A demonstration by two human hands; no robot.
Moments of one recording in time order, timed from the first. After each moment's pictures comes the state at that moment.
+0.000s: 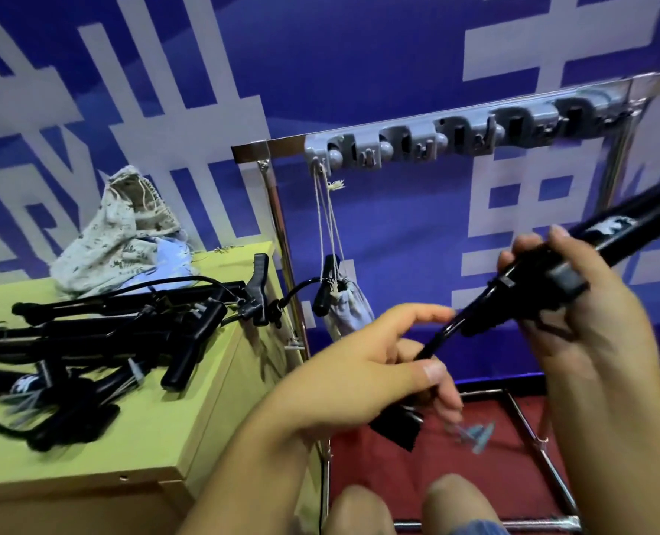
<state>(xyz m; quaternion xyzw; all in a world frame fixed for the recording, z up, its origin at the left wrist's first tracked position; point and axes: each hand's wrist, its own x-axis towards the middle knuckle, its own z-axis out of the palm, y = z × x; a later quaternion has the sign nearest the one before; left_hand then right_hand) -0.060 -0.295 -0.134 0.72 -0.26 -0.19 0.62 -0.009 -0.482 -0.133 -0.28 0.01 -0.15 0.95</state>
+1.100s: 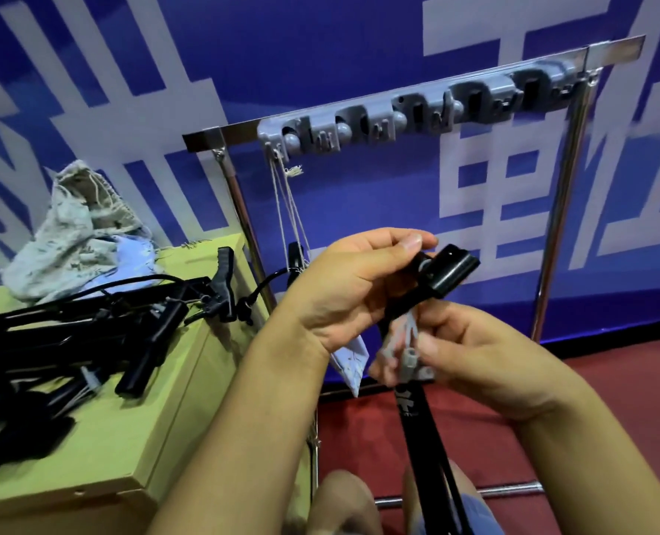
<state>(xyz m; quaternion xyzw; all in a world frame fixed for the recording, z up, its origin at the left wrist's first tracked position) -0.006 -0.345 -0.110 0.62 -0.15 -0.15 0.76 -0.036 -0.481 -0.168 -0.54 -0.32 0.16 0.76</state>
